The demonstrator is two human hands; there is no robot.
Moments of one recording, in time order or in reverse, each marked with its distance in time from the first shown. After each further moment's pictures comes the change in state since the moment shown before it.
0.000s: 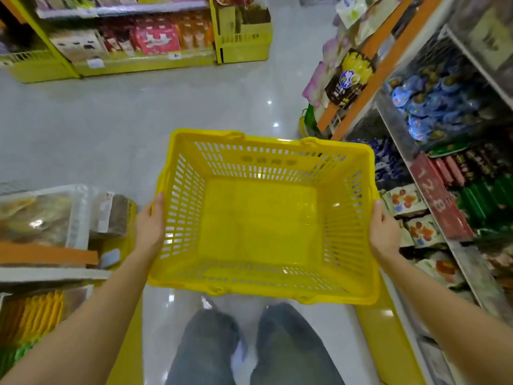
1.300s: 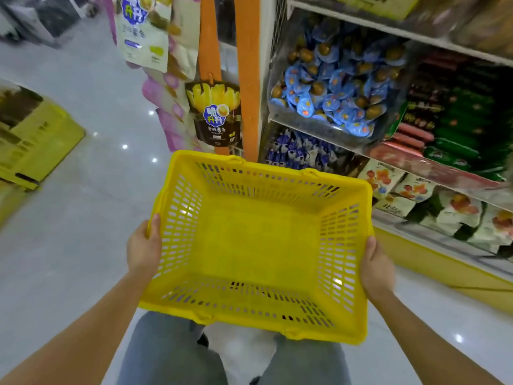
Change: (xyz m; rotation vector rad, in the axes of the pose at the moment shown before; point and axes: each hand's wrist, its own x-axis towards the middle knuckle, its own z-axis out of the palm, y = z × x) left_hand 0.349 0.189 0.344 0.315 -0.614 0.648; right_hand 0.116 0.002 0.152 0.032 0.523 0.677
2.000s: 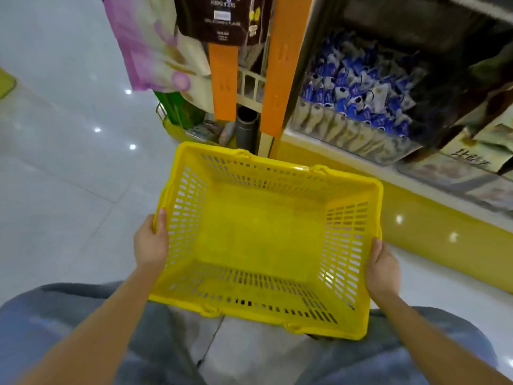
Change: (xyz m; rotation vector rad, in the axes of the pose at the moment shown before) left_hand 0.104 -0.221 0.227 -0.066 -0.021 -0.006; right_hand 0.080 0.113 0.281 -0.087 0.099 0.002
